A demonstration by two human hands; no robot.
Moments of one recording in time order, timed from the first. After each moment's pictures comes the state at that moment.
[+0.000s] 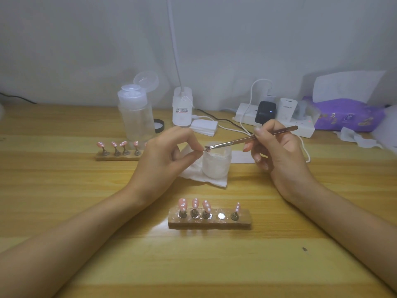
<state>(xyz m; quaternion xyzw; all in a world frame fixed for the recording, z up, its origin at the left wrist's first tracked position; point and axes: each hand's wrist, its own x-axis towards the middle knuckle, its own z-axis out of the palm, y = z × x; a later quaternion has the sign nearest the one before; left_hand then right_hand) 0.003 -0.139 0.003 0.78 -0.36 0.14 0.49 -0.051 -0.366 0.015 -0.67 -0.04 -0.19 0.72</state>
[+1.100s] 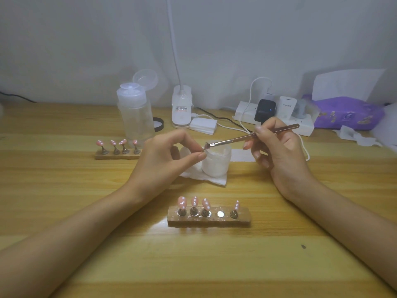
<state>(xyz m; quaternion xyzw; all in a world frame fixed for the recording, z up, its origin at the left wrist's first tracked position) 0.000 -0.138 0.005 0.79 -0.33 0.10 0.52 -0.052 -0.366 0.016 -0.67 -0.03 -0.20 0.72</state>
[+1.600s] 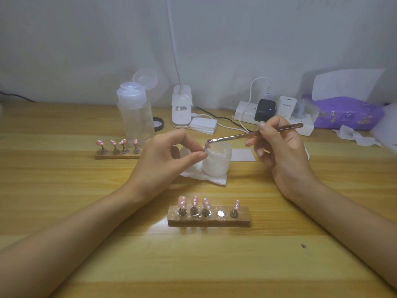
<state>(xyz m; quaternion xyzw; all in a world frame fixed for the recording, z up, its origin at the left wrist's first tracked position) 0.000 -0.139 0.005 0.78 -0.33 0.09 0.52 -0.053 -0.364 0.018 -0.65 -0.03 -0.21 0.73</state>
